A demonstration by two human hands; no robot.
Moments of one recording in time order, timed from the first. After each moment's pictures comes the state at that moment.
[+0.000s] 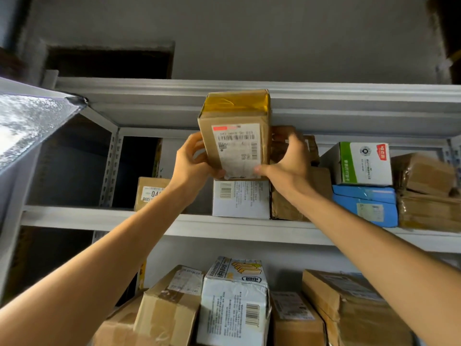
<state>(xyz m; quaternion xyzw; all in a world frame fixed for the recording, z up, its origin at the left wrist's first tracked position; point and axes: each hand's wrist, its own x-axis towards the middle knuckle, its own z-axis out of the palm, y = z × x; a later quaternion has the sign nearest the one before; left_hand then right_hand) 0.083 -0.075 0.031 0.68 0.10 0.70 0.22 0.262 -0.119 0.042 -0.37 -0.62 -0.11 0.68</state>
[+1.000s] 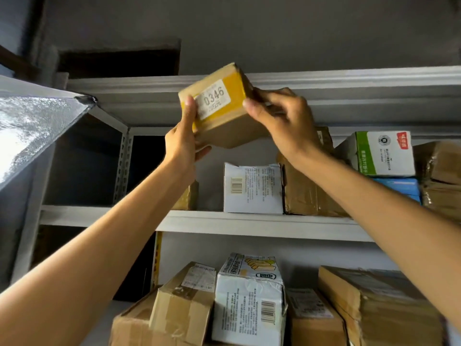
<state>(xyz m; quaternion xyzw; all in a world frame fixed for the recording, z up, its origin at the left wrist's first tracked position) 0.072 -0.110 0.055 0.53 0.15 0.77 0.33 0.238 -0.141 0.075 -0.21 -0.71 -0.16 0.65</state>
